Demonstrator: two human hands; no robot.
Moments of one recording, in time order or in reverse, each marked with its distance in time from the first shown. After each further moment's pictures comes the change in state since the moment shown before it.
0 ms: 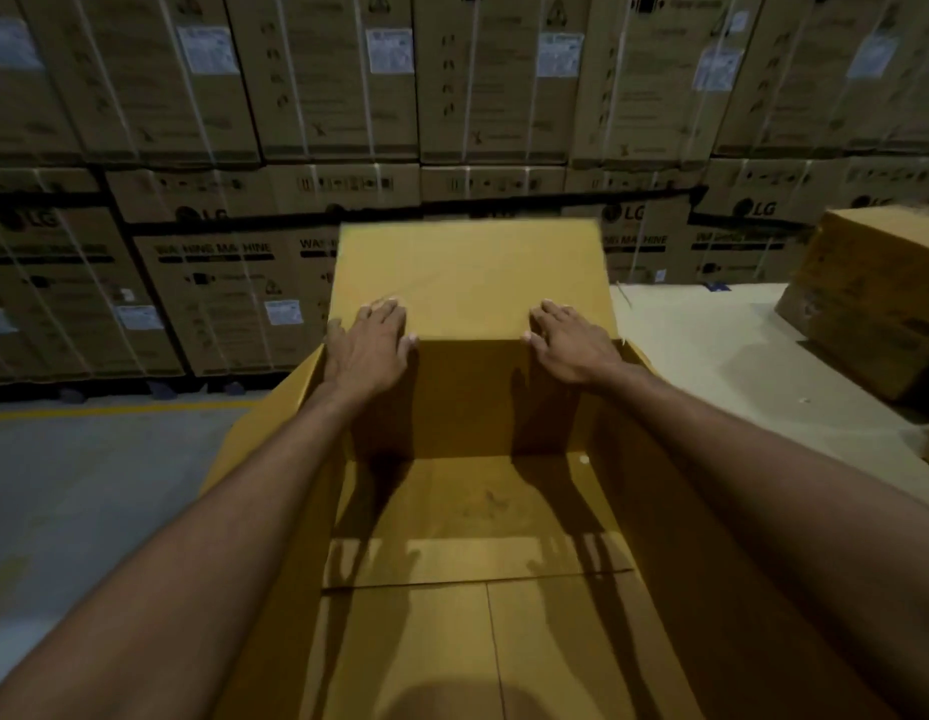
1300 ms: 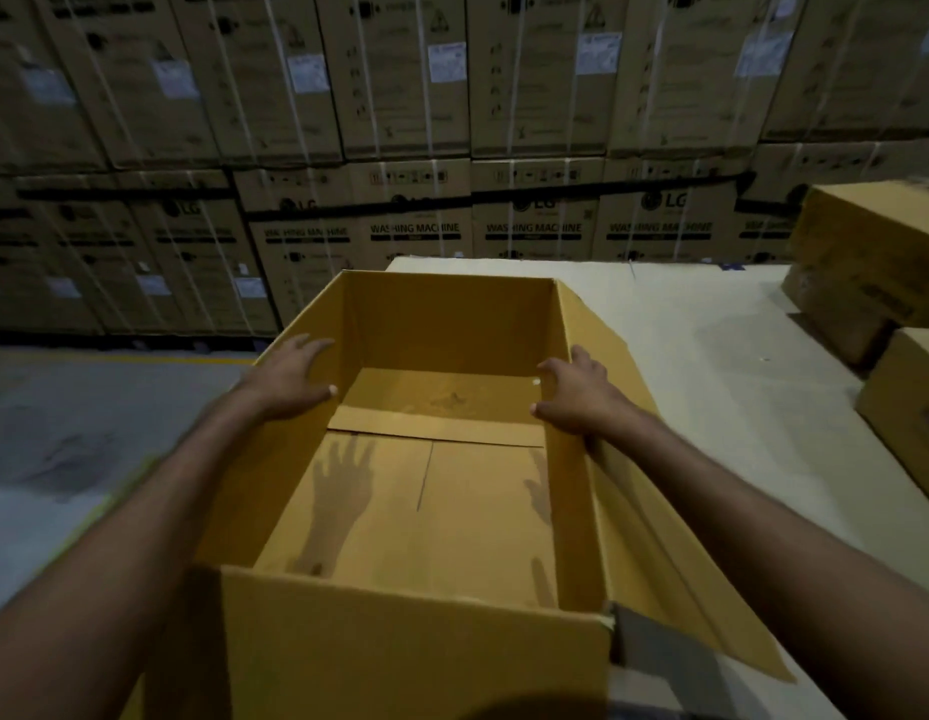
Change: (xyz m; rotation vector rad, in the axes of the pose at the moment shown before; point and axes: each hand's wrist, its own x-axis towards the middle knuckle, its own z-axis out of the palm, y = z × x) left_hand -0.292 0.078 -0.096 -0.168 -0.220 -0.368; right_hand -0.299 0.087 -0.030 0.251 -0.112 0.023
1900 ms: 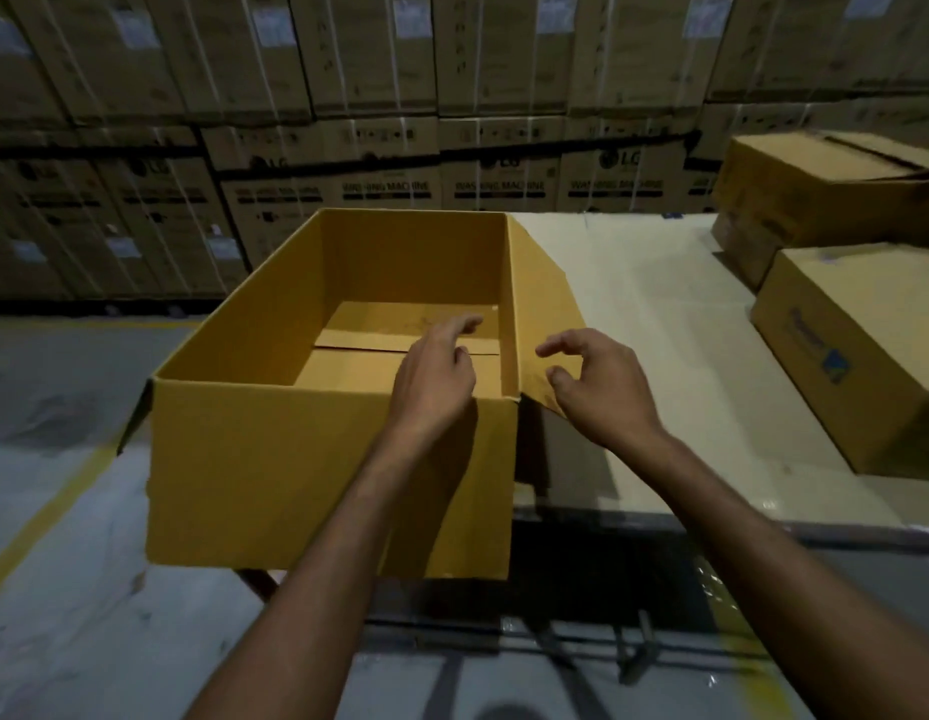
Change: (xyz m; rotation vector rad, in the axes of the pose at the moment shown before) left_hand -0.272 0.192 0.069 -0.540 0.247 0.294; right_hand -0.256 0.045 -0.013 0.311 0.376 -0.101
